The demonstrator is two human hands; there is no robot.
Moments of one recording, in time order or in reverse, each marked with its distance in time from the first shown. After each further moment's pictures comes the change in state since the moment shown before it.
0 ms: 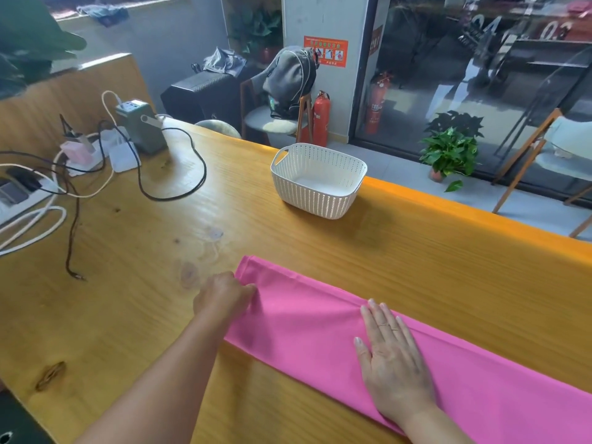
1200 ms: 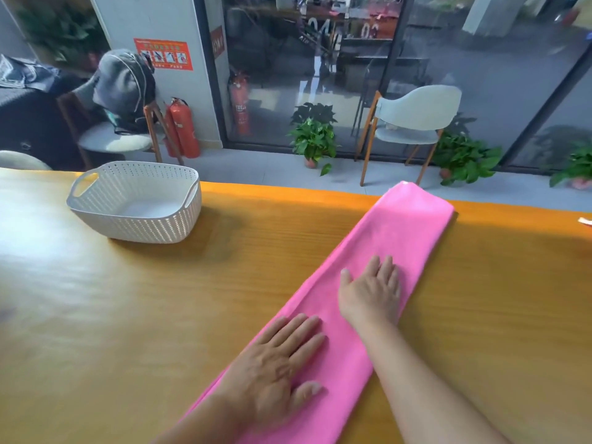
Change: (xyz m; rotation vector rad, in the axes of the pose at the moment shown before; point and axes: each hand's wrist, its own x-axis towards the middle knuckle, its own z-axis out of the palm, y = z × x) left_hand -0.125 0.143 0.172 0.469 0.005 1.641; right_hand 0.048 0.168 -0.057 0.119 0.034 0.950
